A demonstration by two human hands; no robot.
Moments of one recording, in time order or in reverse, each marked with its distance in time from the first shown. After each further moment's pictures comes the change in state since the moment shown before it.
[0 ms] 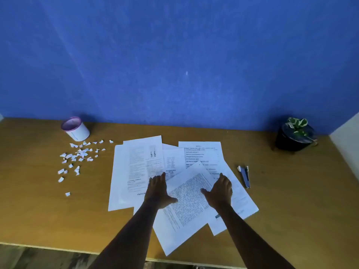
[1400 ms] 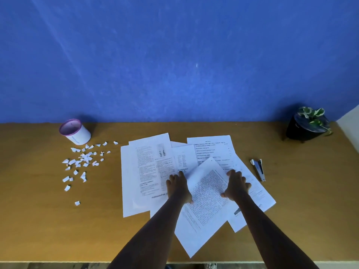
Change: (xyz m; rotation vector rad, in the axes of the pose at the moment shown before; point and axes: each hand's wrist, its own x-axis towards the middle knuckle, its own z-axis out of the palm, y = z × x) left_hand 0.033 0.009 0.008 0.184 -0.128 -0.098; right_hand 0.025 -0.011 0.005 -0.305 -0.126 0.051
